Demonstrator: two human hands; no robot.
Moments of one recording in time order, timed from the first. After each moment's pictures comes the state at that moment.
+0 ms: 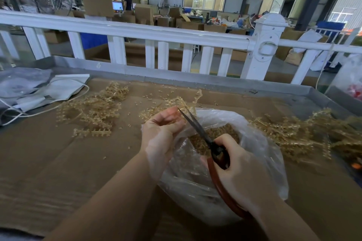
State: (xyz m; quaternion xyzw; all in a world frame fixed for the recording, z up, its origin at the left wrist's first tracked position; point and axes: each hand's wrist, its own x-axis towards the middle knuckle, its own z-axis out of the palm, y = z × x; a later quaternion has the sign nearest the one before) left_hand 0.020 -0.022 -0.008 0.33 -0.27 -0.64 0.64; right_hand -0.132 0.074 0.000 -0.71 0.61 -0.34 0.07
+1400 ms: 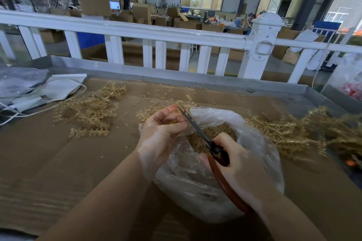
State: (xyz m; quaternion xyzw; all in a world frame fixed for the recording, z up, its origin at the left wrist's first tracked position) left_hand 0.025 -0.011 0.002 0.26 -0.30 -0.70 0.59; right_hand -0.138 0.070 0.002 -0.72 0.59 -0.34 0.13
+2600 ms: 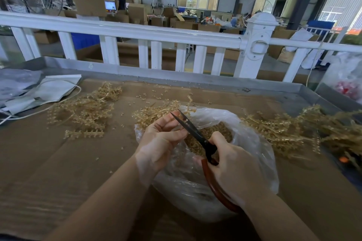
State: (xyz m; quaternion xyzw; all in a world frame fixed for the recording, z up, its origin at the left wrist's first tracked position) left_hand 0.022 -0.011 -0.014 0.26 -0.35 -0.71 0.56; right_hand -0.135 0.065 -0.006 -0.75 0.61 -0.27 -0.02
